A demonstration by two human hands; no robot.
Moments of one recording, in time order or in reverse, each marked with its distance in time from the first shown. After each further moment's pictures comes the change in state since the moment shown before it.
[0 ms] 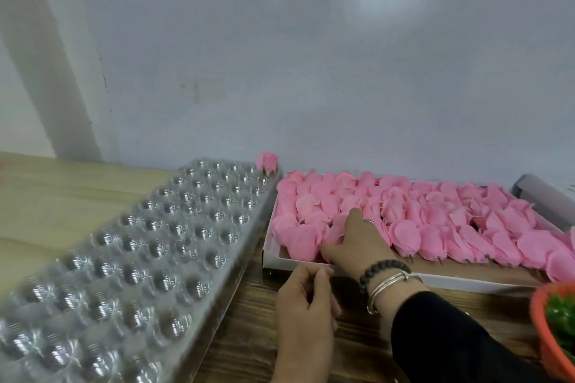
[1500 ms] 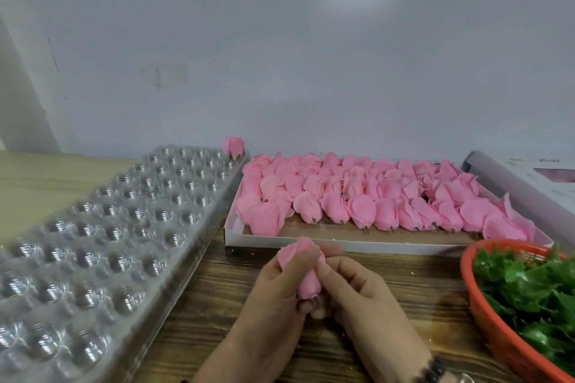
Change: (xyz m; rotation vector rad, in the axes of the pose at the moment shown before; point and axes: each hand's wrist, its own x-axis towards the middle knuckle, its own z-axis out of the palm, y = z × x) left_hand -0.014 0.005 0.006 -0.476 -0.476 -0.325; right_hand -0.108 0.051 0.010 1.218 -0.166 -0.122
